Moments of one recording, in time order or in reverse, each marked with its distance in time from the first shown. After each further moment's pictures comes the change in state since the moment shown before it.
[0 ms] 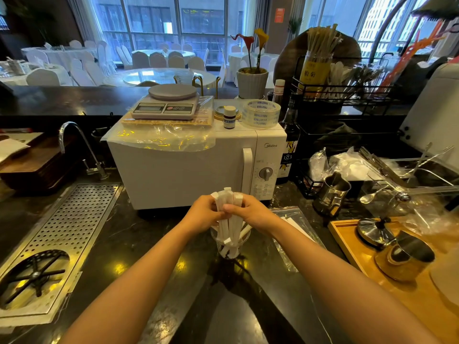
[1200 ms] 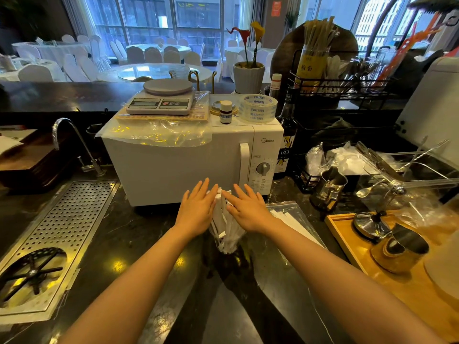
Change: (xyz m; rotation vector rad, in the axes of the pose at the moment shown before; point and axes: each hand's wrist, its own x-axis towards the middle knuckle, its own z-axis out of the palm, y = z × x) left_hand 0.009 -0.023 0.002 0.764 0.042 0.042; right_hand 0.008 0.017 0.003 -0.918 -0.012 0.119
